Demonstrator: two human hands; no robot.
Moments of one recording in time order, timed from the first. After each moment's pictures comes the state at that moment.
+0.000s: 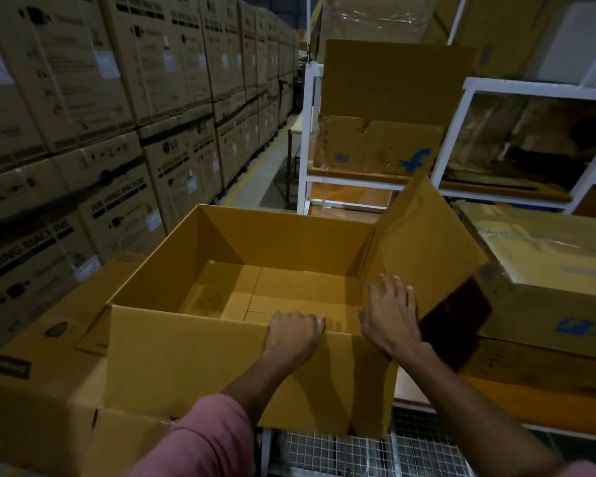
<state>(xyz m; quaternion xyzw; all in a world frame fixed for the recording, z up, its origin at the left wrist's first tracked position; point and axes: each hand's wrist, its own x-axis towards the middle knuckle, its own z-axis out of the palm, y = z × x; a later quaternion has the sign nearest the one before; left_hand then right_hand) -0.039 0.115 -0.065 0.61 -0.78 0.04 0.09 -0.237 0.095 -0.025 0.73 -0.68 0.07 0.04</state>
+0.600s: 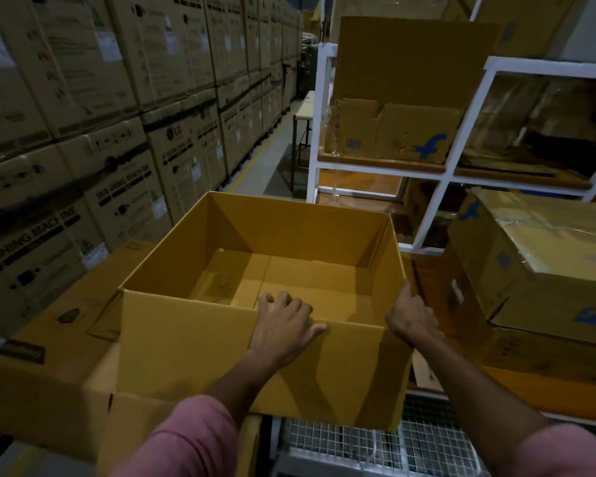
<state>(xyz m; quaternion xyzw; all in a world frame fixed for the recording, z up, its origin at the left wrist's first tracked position) 0.014 0.119 -0.096 0.59 -0.79 0.12 0.12 -0.232 0.088 -0.035 0.57 -0.81 0.07 -0.14</state>
